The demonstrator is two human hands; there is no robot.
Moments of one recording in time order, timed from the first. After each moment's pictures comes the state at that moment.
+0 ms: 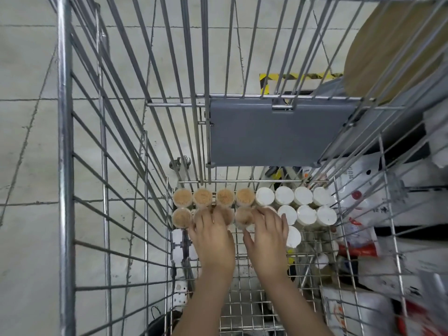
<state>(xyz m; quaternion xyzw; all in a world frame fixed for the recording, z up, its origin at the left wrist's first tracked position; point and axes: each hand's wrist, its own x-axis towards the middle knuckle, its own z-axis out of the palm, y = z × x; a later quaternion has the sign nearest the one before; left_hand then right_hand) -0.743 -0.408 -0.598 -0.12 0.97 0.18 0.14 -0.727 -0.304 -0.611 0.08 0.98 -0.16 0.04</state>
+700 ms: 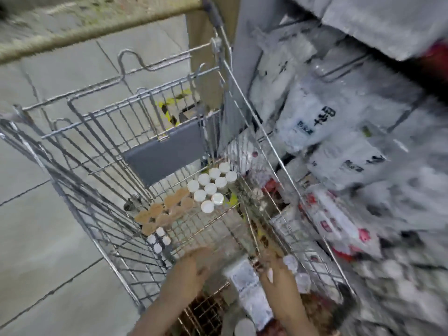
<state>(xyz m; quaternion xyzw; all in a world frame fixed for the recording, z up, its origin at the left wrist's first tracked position) -0.640 -0.465 -0.409 0.24 0.86 0.20 0.41 -0.488 -0.299 -0.408 0.41 0.82 -0.37 0.14</state>
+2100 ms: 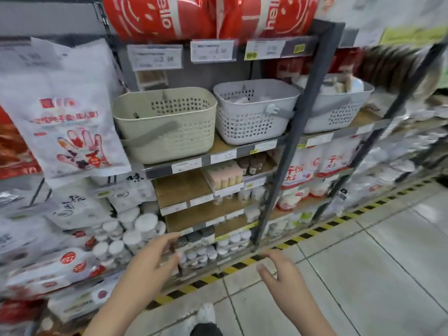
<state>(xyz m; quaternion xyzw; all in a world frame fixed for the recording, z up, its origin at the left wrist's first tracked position) -0.049 -0.310 -0.145 0.76 0.52 0.16 0.35 0.207 -0.420 -0.177 0.77 0.51 -0.30 -0.24</state>
